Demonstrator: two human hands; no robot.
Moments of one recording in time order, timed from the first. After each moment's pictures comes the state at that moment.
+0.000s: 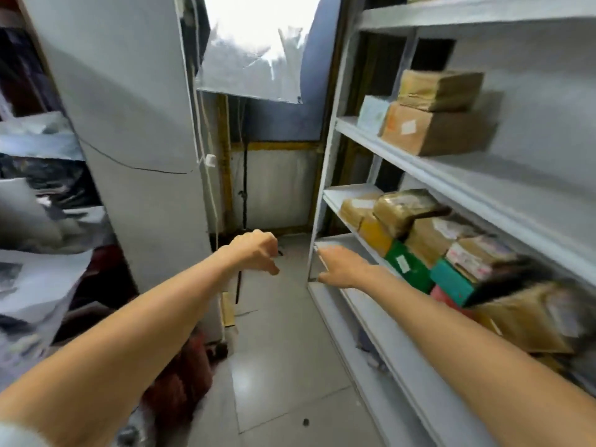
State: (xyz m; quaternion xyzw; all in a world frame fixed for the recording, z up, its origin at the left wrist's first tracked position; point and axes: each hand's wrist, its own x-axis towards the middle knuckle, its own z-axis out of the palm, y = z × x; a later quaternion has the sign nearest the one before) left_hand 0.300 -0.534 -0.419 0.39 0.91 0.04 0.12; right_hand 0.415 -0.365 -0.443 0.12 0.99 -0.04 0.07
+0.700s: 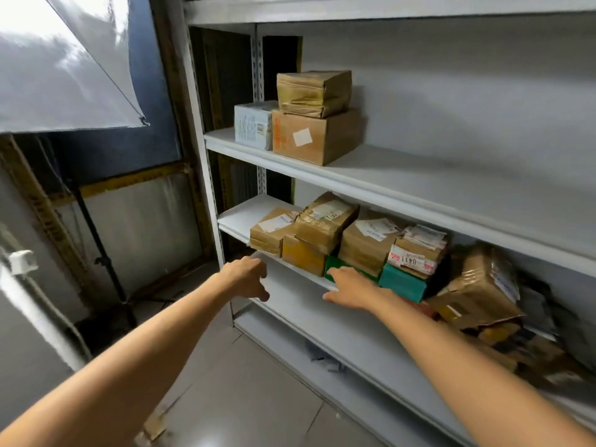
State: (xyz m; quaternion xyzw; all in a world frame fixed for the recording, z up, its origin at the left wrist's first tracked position) left_hand 0.166 -0.333 -0.432 0.61 0.78 -0.01 0.13; right_hand 0.377 -0.233 -0.463 0.44 0.88 -0.14 0.04
